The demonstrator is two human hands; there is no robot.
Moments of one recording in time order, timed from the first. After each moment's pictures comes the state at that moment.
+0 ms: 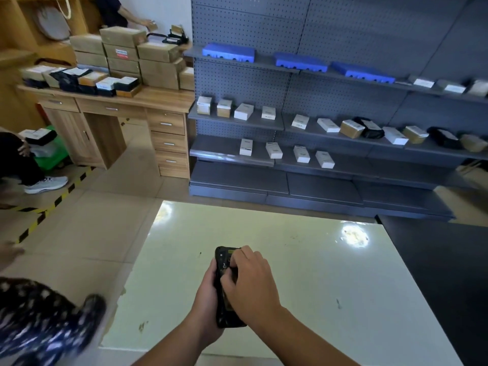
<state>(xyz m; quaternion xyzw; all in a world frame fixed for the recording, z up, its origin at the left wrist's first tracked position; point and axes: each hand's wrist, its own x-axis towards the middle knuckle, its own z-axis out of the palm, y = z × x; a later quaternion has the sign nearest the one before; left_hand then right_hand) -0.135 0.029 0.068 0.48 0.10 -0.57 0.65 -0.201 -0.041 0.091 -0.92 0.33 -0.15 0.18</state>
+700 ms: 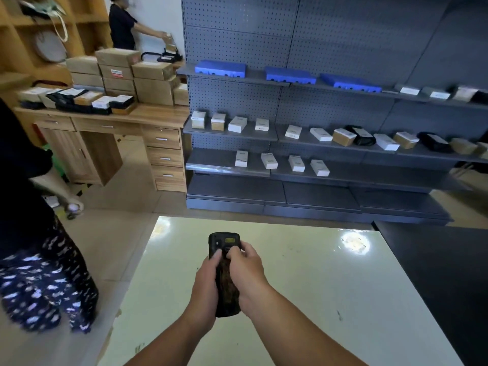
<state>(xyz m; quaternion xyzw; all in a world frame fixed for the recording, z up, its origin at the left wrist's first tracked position) -0.117 0.004 0.098 0.60 -0.06 -0.44 0.67 -0.166 -0.059 0.140 -0.48 0.53 -0.17 0.68</state>
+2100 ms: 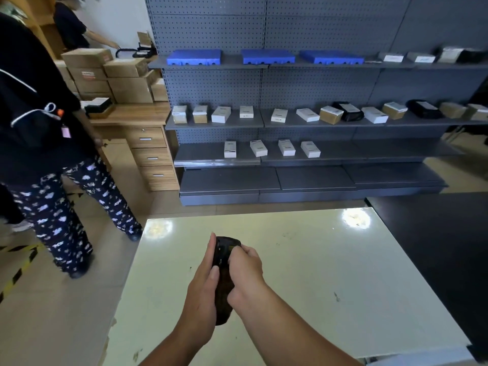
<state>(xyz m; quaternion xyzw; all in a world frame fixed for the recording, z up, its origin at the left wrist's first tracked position) -0.136 0.008 0.082 0.64 -0.33 -0.35 0.60 -0.181 -0.075 0.132 -0.28 0.57 -0.23 0.73</state>
